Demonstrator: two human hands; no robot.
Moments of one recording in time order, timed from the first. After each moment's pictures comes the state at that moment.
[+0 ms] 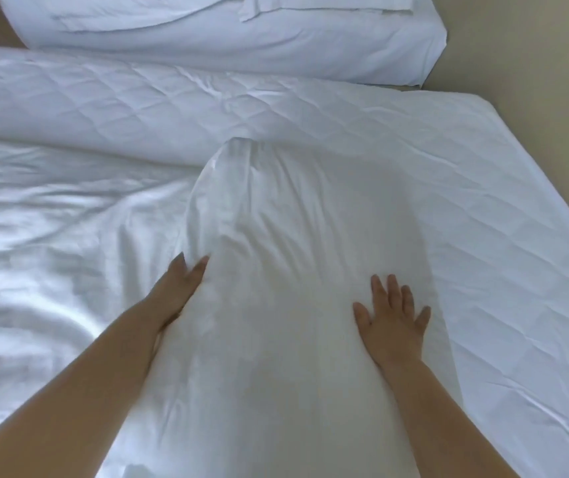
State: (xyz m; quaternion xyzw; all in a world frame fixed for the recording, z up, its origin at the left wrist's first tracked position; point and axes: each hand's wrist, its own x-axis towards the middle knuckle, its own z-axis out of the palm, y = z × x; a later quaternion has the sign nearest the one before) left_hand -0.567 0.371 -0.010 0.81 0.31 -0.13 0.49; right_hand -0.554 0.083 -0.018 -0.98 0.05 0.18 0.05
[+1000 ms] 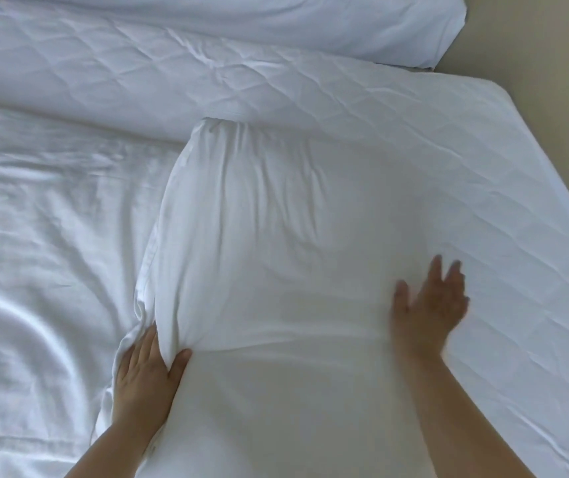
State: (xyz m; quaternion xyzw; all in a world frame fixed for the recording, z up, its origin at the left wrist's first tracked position) left_hand -0.661 0.323 -0.088 0.91 0.31 -0.08 0.28; right_hand -0.519 0.045 -0.036 -0.97 0.13 -0.08 0.18
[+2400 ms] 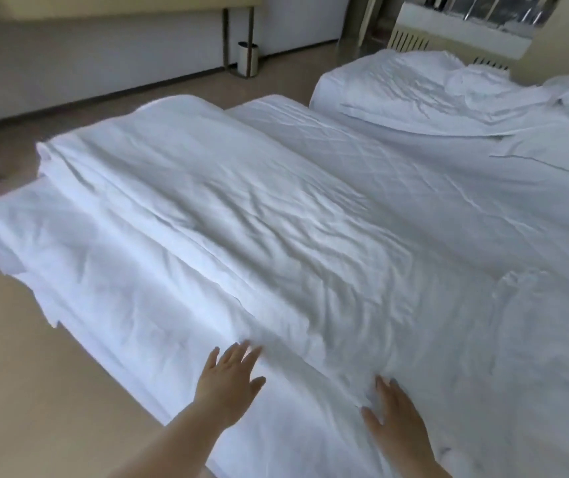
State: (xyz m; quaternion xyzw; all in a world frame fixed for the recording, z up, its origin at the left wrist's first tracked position) left_hand -0.901 0.649 -0.050 0.93 0.29 -0.14 0.17; right_hand -0.761 0.448 -0.039 -0.95 -0.23 0.23 0.04
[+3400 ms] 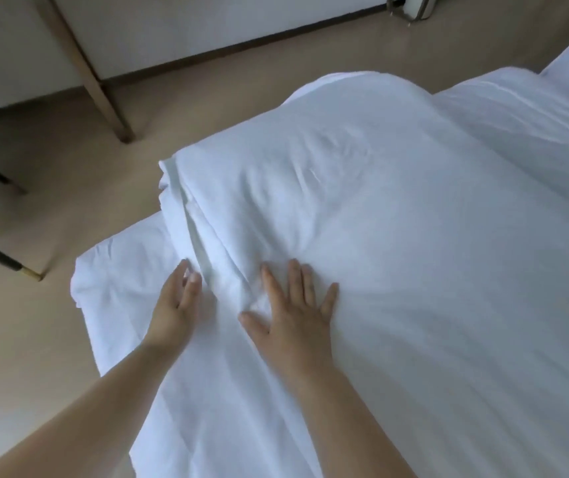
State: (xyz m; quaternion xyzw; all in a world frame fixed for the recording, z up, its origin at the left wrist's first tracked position) left_hand -0.930 1.153 -0.100 0.53 0.63 0.28 0.48; right_hand -0.800 1.093 -0.108 -0.80 -0.58 0.10 0.08
